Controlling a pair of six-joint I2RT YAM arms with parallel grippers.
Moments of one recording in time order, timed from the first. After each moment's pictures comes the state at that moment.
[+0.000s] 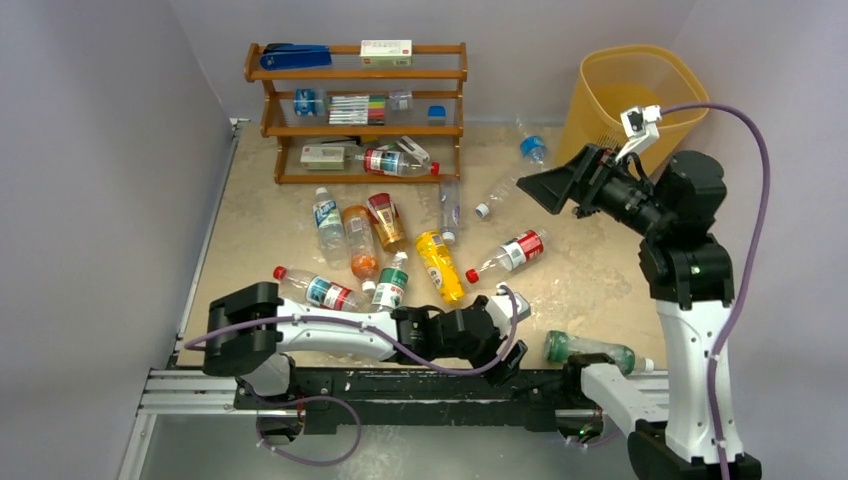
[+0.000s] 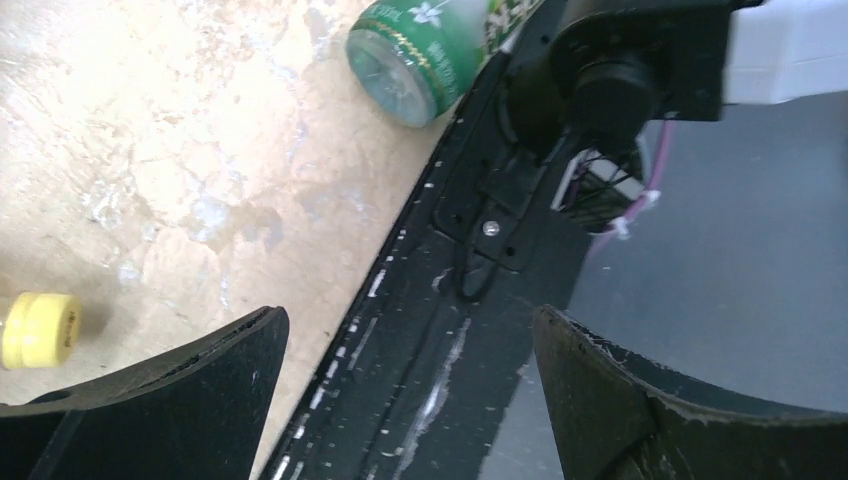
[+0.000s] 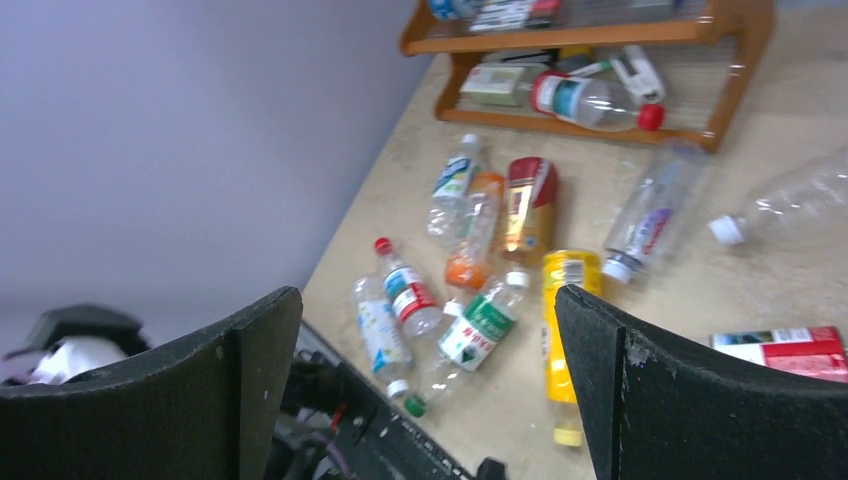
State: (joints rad) left arm -1.43 1.59 1.01 0.03 -0.07 -0.51; right arm 0.07 0.95 1.41 -0.65 -0.61 0.54
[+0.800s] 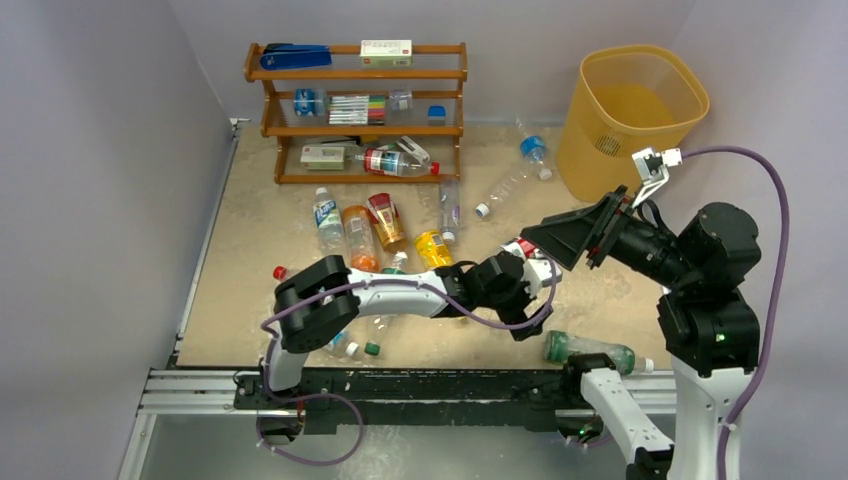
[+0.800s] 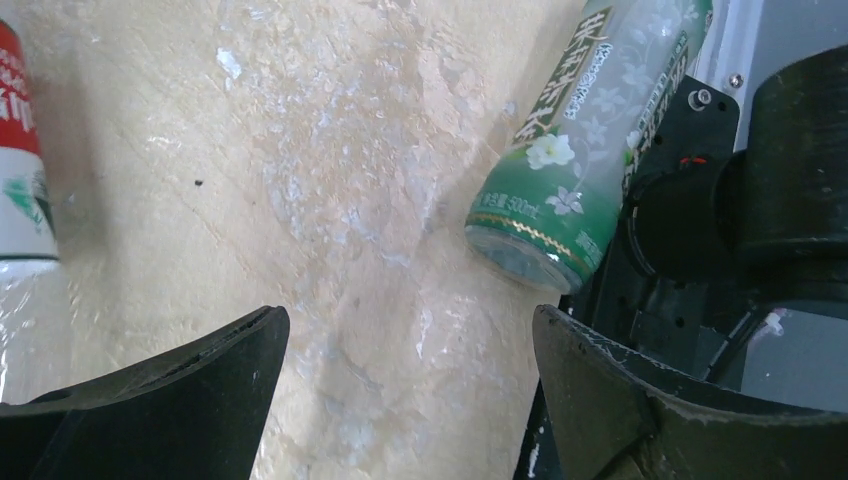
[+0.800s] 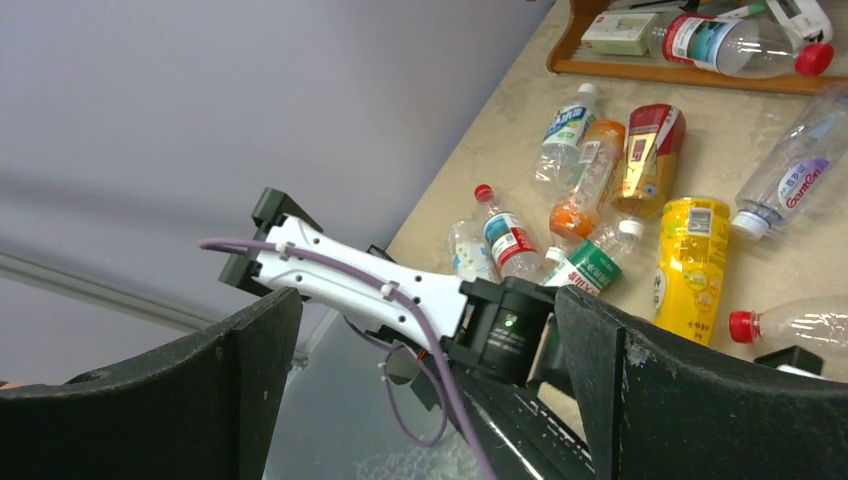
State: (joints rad) left arm -1.23 1.95 1.32 0.06 0.16 -0.18; right arm 0.07 0.76 1.44 -0.77 -0.81 0.66
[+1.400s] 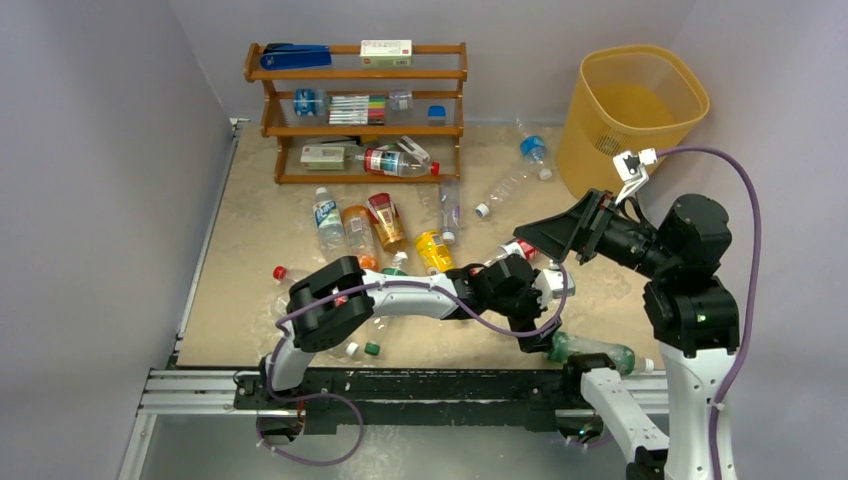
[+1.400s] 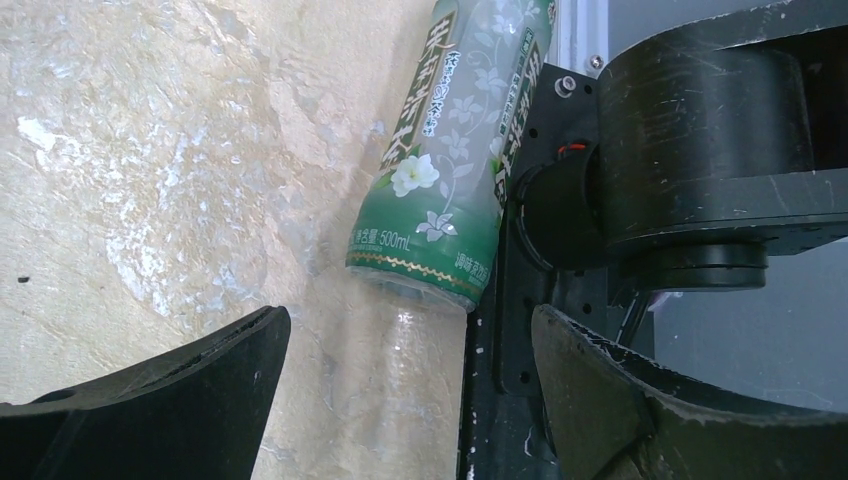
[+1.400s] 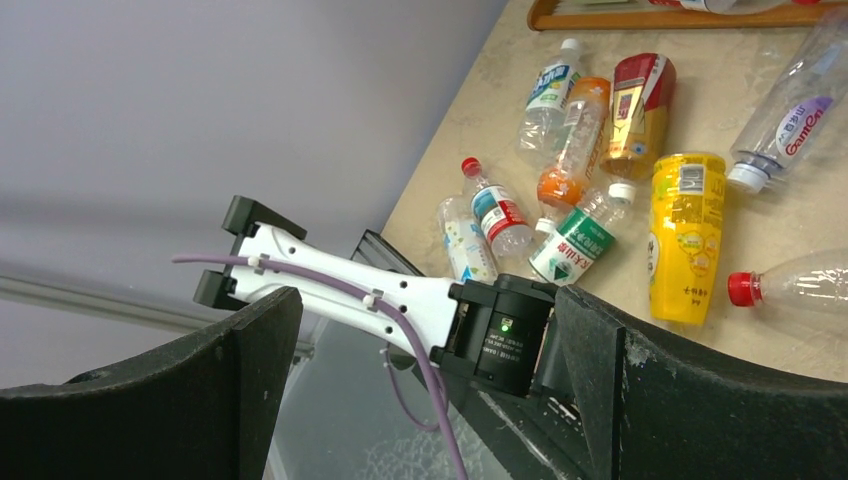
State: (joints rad) left arm -1.23 2.05 1.40 0.11 0.41 -0.17; right arm 0.07 0.76 1.32 -0.75 -0.81 0.66
